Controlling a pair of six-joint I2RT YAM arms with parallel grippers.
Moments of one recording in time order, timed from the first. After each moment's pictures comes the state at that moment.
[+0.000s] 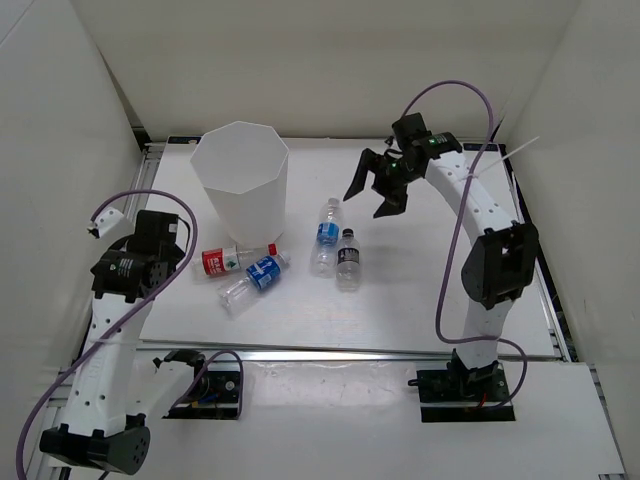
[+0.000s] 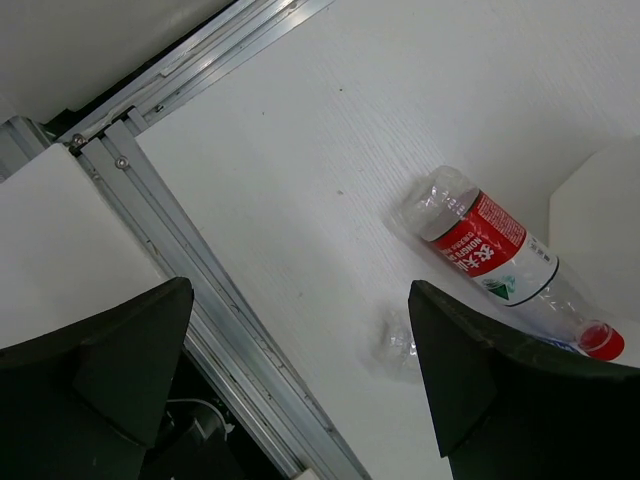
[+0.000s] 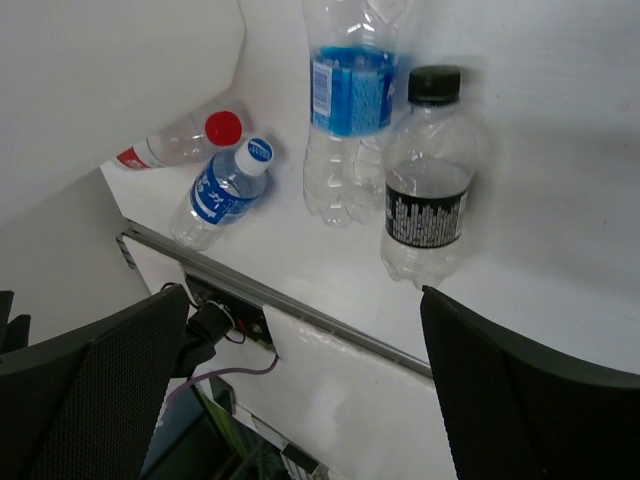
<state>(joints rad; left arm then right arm) -0.15 0.89 1.19 -1.31 -0.72 -0.86 0.36 1.87 1.82 -1.06 -0.47 0.62</state>
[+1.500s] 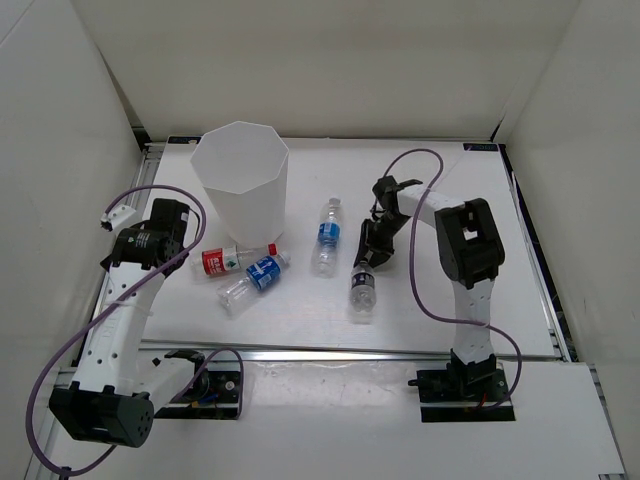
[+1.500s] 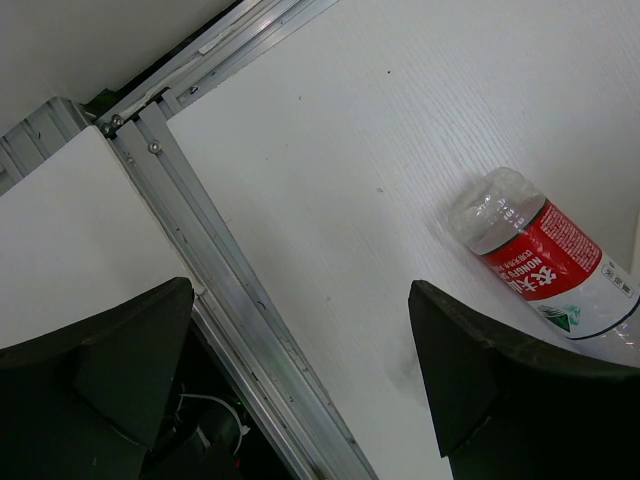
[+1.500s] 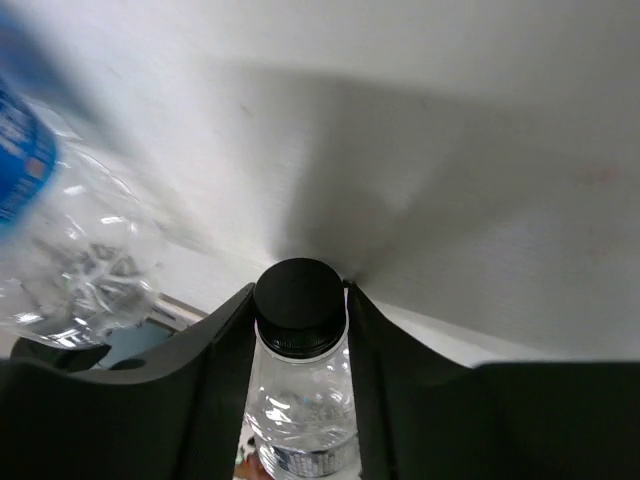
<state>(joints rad) -0.12 1.04 1.15 -1.31 -0.75 -0.88 0.39 2.14 1.53 -0.92 -0.48 0.50</state>
